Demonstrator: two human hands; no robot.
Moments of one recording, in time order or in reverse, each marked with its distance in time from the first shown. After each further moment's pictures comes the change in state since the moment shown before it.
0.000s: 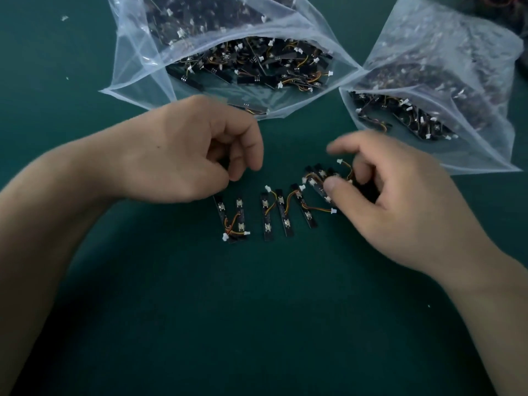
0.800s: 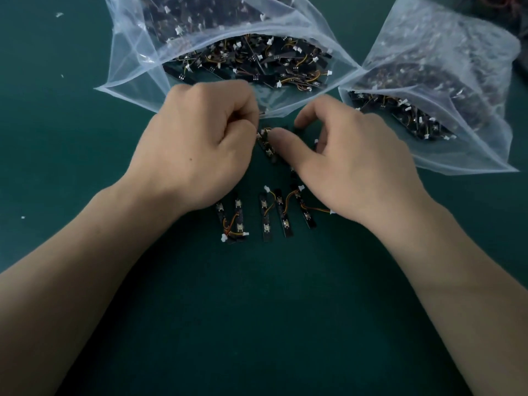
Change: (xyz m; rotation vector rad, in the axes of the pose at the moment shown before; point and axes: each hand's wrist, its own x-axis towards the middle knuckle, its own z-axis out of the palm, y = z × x) left_hand 0.015 0.012 0.036 0.166 0.667 0.005; right_hand 0.050 -0.031 0.024 -0.045 0.029 0.059
